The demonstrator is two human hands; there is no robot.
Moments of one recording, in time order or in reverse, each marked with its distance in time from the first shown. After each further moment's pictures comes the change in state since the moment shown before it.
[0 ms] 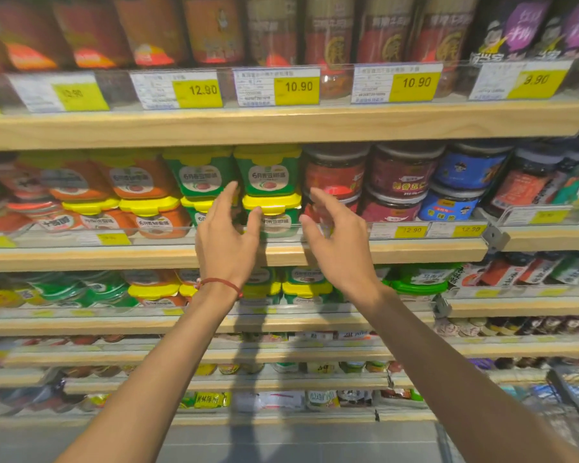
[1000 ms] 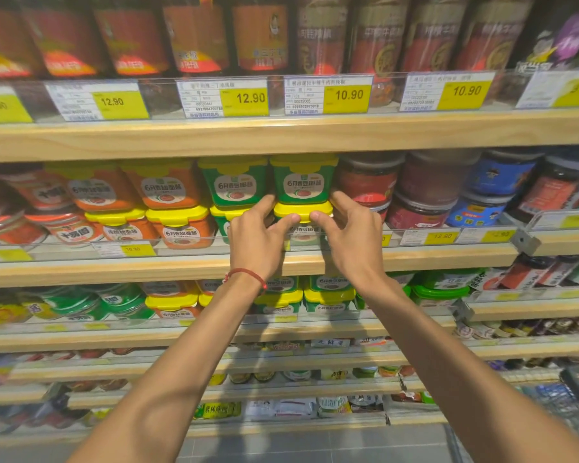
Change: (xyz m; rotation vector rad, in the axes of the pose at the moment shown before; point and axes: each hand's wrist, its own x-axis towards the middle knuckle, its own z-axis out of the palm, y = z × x) left_hand 0.032 -0.015 -0.003 -0.138 -0.172 -0.054; right_hand 0.031 0.003 0.049 -0.042 0.140 -0.023
